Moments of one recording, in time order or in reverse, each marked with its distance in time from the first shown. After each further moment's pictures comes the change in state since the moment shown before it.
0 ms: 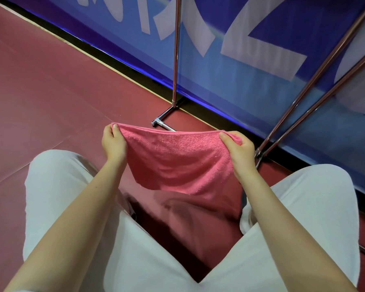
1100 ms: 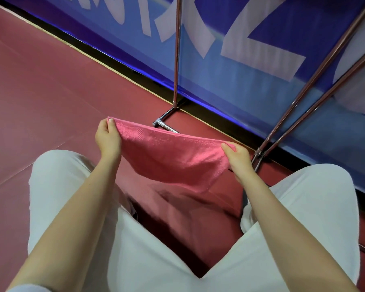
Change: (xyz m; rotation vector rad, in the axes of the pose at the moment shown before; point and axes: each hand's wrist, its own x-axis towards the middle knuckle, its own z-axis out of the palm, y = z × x) left_hand 0.009 0.013 -0.018 0.006 0.011 0.104; right_hand 0.009 0.035 -0.010 -0.178 -0.063 0.173
